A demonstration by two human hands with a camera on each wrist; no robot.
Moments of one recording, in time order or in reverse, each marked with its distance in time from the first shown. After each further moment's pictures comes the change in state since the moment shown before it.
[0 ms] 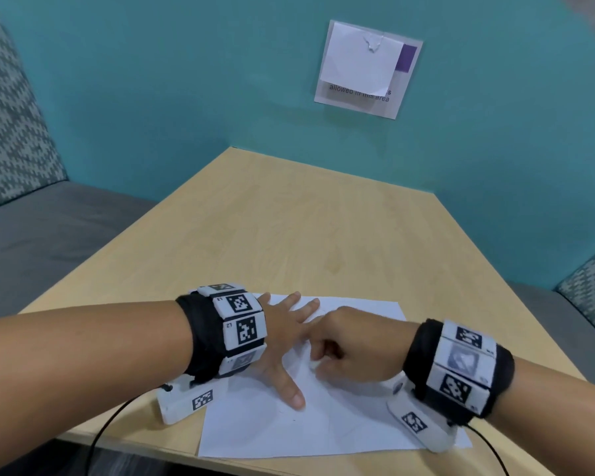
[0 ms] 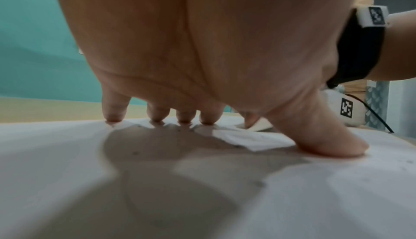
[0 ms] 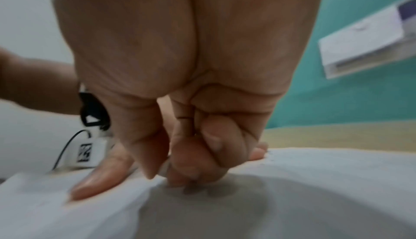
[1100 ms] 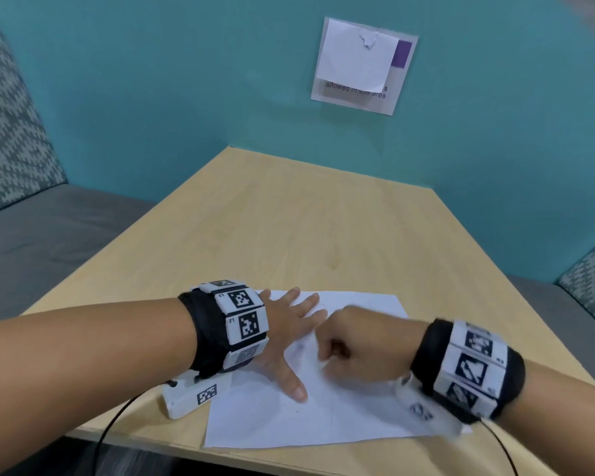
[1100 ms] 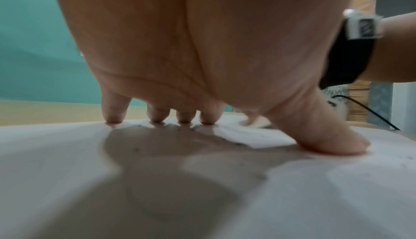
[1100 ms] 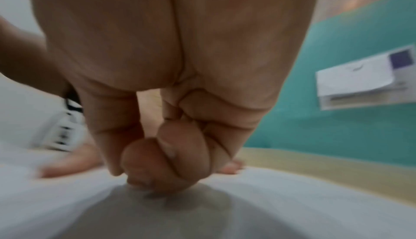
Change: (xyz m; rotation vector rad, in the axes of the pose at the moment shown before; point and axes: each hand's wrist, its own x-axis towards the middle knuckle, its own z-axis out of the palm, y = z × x) left_hand 0.001 0.003 -0.001 0.036 -0.031 -0.023; right_hand -0.012 0.000 0.003 -0.003 0.022 0.047
